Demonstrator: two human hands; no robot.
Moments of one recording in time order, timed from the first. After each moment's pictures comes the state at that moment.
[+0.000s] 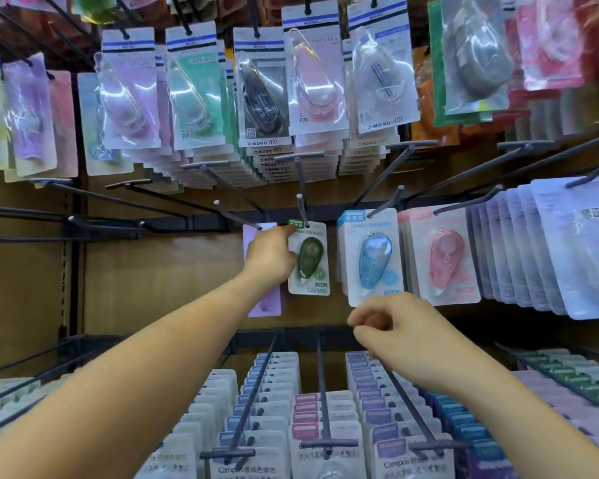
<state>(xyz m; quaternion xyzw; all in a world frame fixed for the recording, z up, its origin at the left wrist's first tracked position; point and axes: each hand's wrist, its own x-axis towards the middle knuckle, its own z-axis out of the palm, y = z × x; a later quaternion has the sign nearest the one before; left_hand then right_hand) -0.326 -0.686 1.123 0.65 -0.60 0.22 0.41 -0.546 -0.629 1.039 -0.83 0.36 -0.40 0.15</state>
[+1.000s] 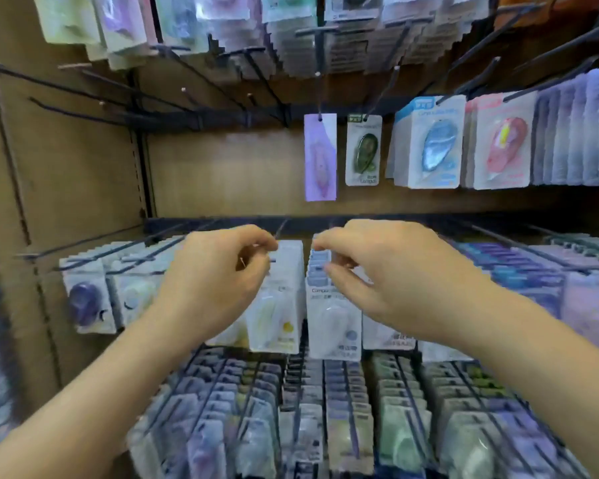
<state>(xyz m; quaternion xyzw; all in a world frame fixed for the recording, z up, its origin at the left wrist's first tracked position) -0.282 -0.430 0.974 0.60 -0.61 0.26 0.43 -0.487 -0.495 0.996 -0.91 0.18 -0.31 -0.18</state>
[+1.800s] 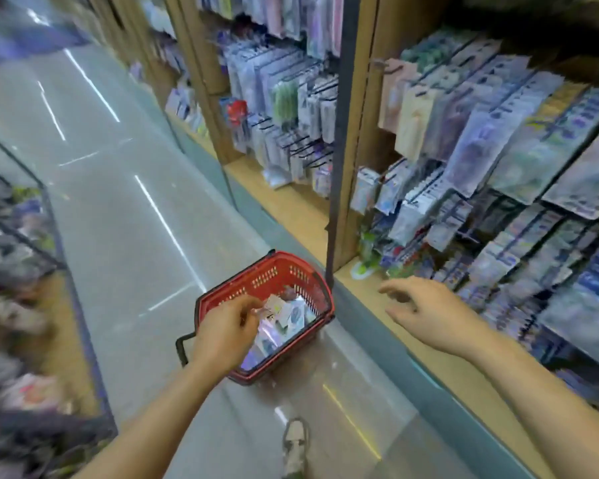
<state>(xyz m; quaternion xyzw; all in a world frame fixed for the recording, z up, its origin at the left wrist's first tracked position) -0.289 -0.054 0.567 0.95 -0.13 -0.09 0.28 -0.385 -0.344 0.618 -0.97 0.08 0.11 0.21</state>
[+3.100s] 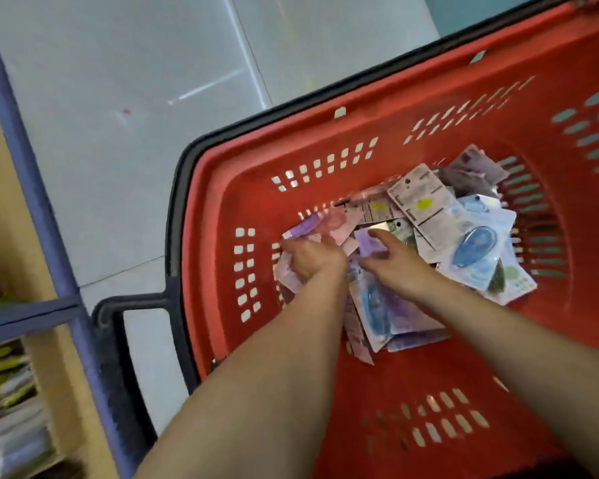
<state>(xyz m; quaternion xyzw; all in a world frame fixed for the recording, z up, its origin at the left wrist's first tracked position) 0.020 -0.017 -0.140 0.68 0.56 -0.22 0.42 0.002 -0.130 -0.123 -0.78 0.20 0.42 0.42</state>
